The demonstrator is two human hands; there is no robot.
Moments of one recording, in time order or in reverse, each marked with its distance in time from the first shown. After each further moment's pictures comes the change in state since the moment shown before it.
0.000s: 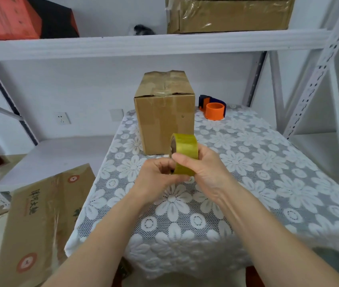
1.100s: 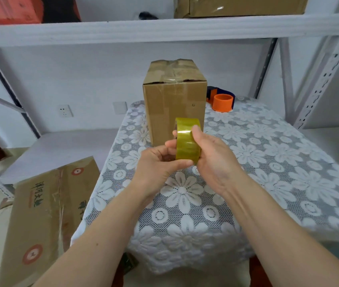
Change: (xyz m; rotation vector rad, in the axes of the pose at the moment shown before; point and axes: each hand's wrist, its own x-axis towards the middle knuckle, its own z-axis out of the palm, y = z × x) left_hand -0.004 -0.005 -0.016 -0.153 0.055 0.001; right_hand -0.006 -0.002 0.020 0.133 -0.126 -0.079
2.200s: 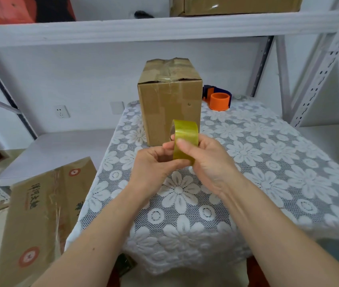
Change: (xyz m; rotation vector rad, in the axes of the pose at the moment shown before) left_hand -0.005 0.006 0.008 0.056 0.070 0.019; right_hand 0.000 0.004 -0.005 -0.035 0.024 0.013
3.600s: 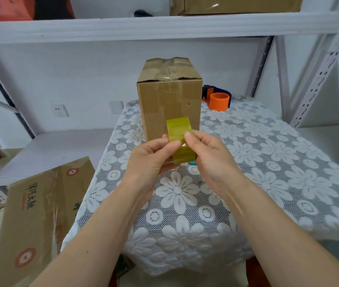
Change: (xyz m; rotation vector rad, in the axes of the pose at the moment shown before) left_hand 0.006 0.004 -0.002 -0.267 0.023 -0.161; right_hand 0.001 0.001 -0.003 -0.208 0.037 -0.047
